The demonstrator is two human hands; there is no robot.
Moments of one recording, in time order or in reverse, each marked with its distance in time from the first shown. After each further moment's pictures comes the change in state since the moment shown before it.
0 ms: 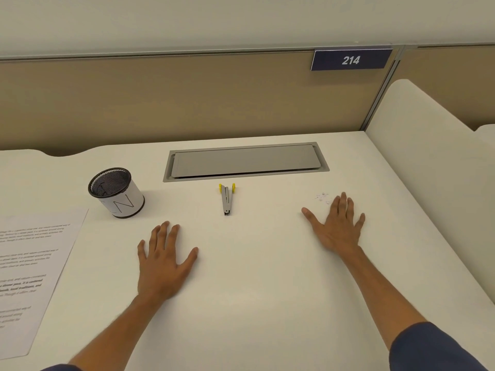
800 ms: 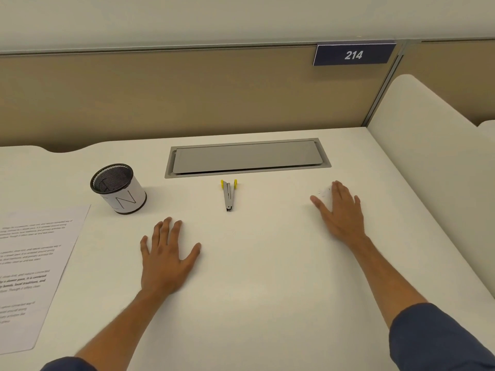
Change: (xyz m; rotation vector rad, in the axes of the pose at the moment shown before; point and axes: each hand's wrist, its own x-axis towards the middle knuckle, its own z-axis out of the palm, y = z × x) left_hand 0.000 0.001 -0.002 -0.010 -0.016 -0.011; right_hand 0.018 0.008 -0.012 0.080 0.129 -0.210
